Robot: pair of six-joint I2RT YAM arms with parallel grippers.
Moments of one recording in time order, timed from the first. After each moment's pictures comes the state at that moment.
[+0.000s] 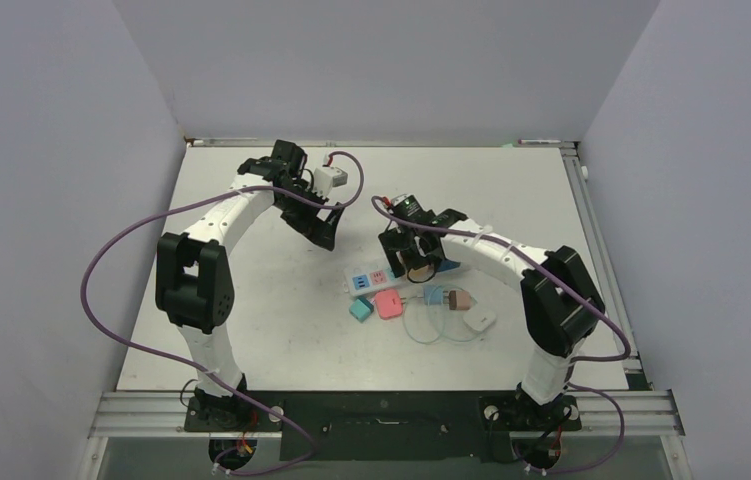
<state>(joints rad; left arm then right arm) -0.29 1.88 1.59 -0.94 0.42 0.36 0.68 1.76 1.28 -0.62 0.15 0.19</state>
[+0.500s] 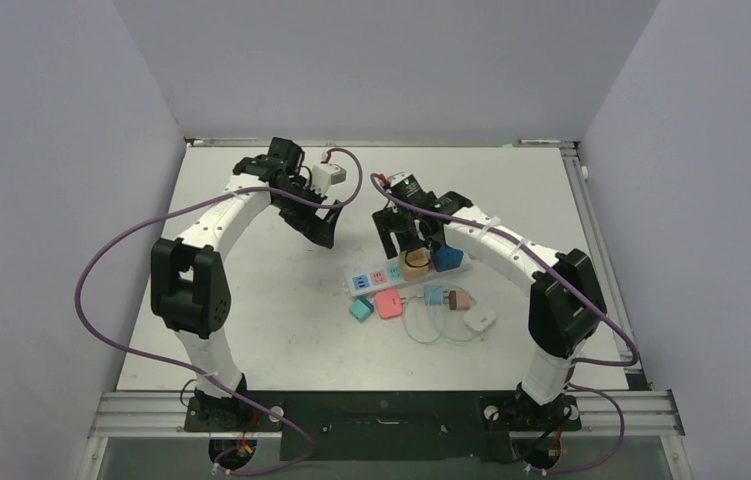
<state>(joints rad) -0.29 1.84 1.59 -0.95 0.42 0.36 0.68 1.77 1.45 -0.71 0.13 0.21</state>
